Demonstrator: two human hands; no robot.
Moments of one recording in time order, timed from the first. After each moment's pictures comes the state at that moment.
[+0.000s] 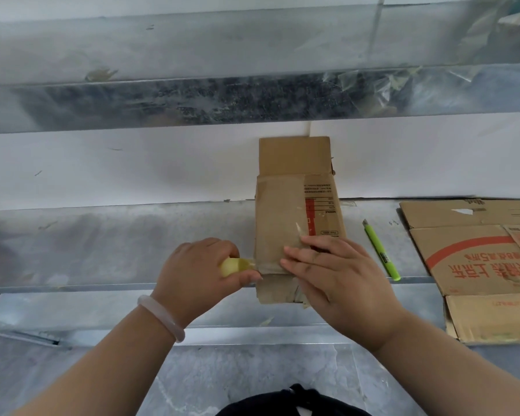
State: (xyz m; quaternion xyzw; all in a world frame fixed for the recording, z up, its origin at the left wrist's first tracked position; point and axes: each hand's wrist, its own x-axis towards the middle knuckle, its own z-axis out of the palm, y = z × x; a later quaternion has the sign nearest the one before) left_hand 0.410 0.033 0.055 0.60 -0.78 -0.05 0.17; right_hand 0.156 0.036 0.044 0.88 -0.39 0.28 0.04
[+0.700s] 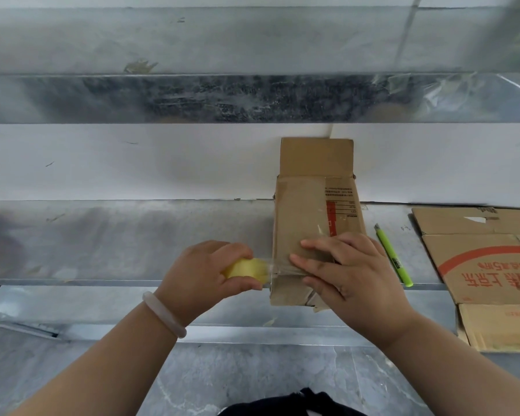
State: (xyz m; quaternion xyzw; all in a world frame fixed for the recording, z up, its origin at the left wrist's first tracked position) left_hand 0.436 0.030 0.046 0.48 -0.83 -0.05 0.28; right_hand 0.164 0.029 0.043 0.86 -0.42 0.27 0.03
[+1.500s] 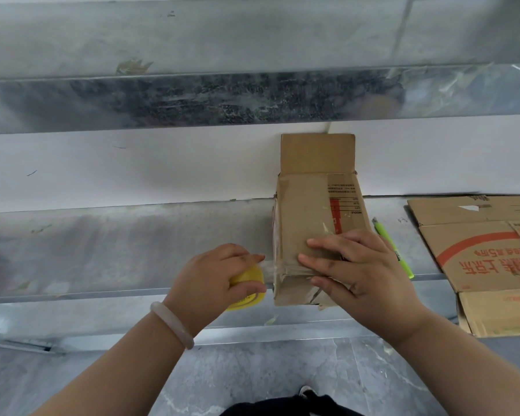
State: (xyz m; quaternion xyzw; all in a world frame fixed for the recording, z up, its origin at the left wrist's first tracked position) left_hand 0.441 0.023 0.027 0.49 -0.83 -0.11 0.24; right_hand 0.167 0.029 0.045 0.85 -0.43 0.30 0.01
